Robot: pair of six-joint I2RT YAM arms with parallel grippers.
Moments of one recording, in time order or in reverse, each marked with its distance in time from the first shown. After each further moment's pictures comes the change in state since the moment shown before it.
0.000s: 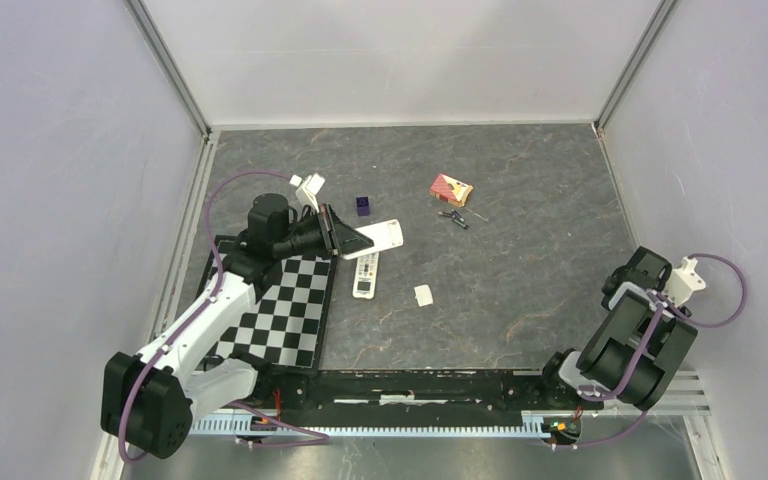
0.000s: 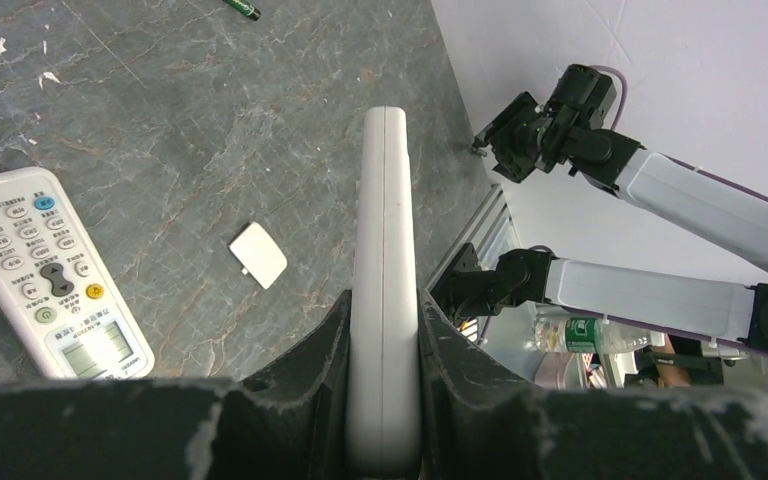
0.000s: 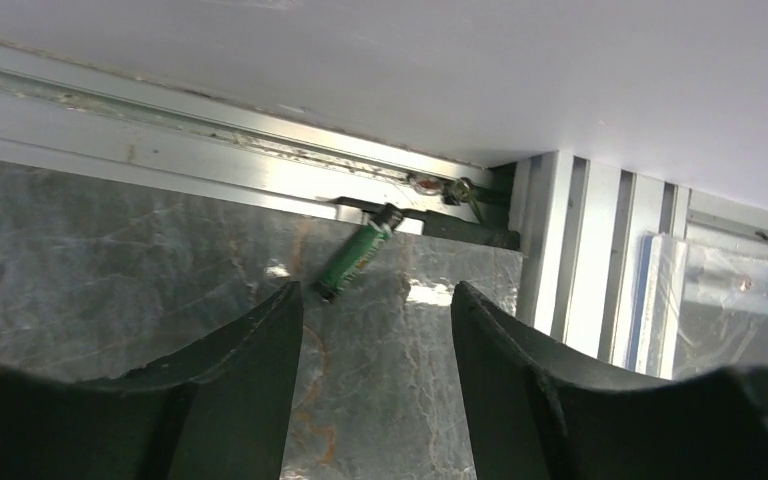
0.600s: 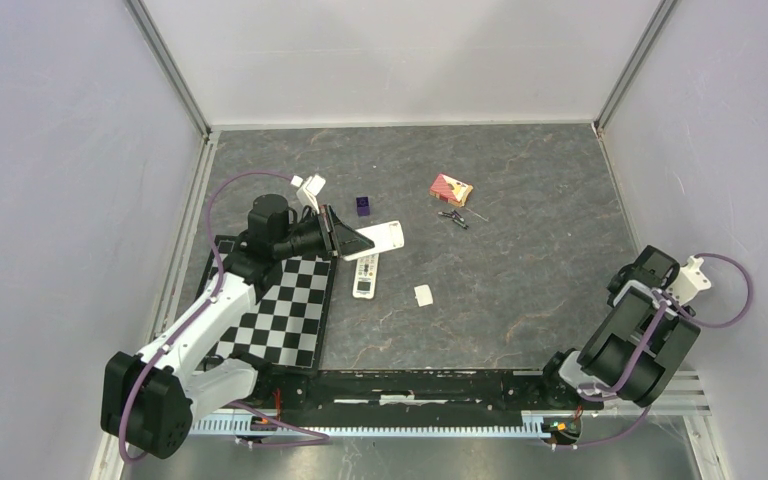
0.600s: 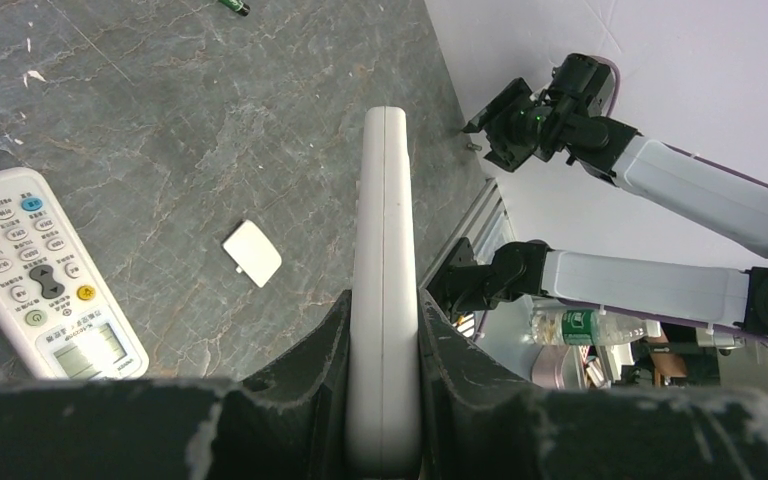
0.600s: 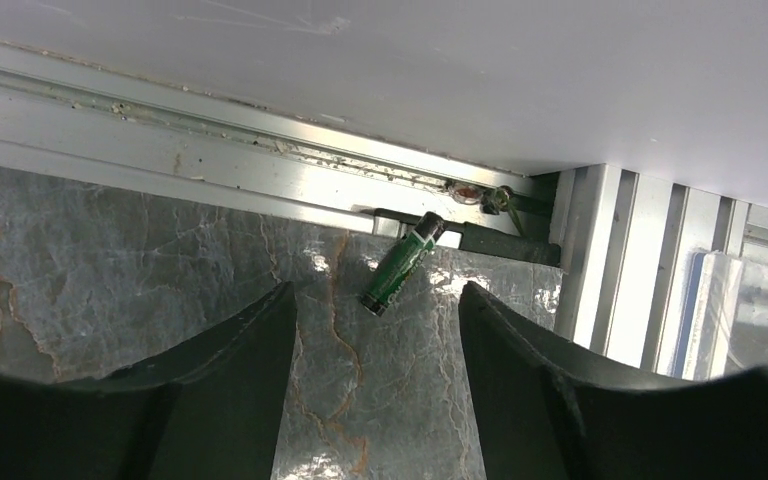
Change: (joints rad) left arm 0.000 0.000 -0.009 0.020 0.018 -0.001; right arm -0.045 0.000 0.015 0.002 -0.100 0.010
